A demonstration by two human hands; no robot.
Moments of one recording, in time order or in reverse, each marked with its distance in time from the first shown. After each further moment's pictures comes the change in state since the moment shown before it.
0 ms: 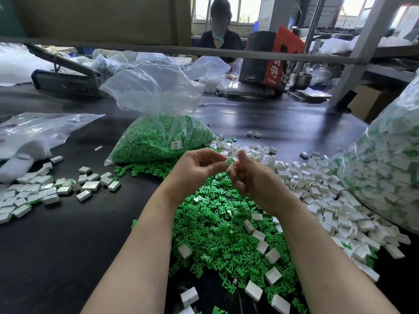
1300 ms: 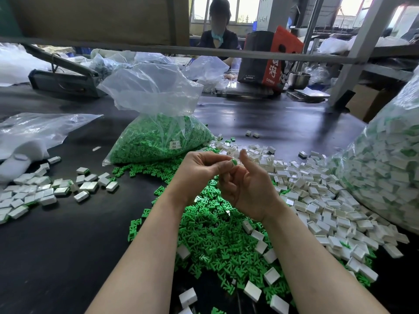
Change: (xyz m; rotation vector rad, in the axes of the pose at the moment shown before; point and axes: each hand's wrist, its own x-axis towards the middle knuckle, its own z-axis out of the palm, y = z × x) left_hand 0.002 0.001 0.017 -0.213 0.056 -0.002; right_hand 0.006 0.012 0.018 0.491 -0.082 0.039
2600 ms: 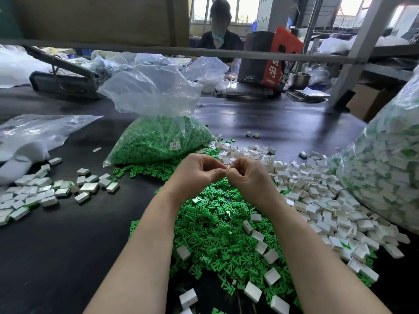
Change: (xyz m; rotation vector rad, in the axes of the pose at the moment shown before) left_hand -0.001 0.005 -0.011 0.439 -0.039 -0.089; right_hand 0.001 -0.008 -0.006 -1.110 0.385 -0.338
